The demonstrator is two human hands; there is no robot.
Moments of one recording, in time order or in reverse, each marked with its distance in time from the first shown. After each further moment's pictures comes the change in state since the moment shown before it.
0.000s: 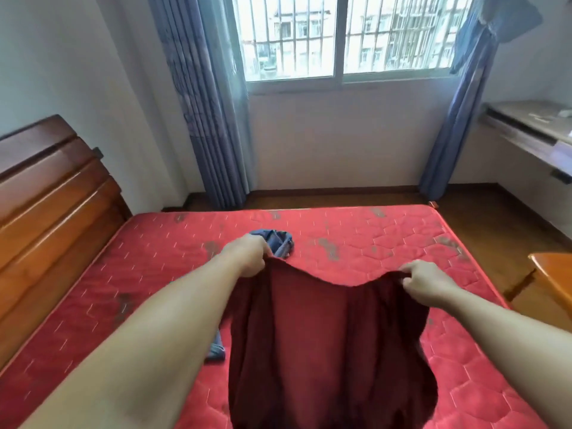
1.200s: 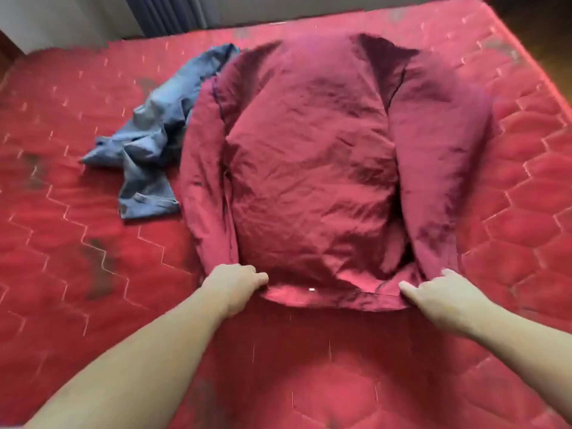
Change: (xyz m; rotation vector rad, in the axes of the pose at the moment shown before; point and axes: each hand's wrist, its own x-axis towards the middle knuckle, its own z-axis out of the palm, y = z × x) left_hand -0.048 -0.021 0.458 0.390 -0.412 0.318; right_hand -0.051 0.173 0.380 -0.970 -0.456 -0.454
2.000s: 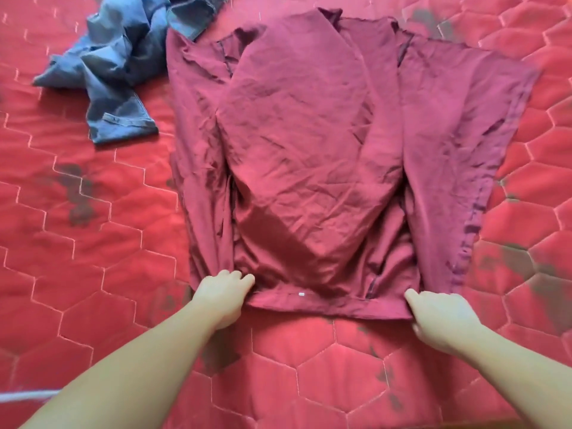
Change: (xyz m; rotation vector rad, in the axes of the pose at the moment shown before) left_hand -0.077 0.080 0.150 -0.063 -0.185 -0.064; right_hand -0.081 -0.156 0.132 0.375 -0.092 0.225
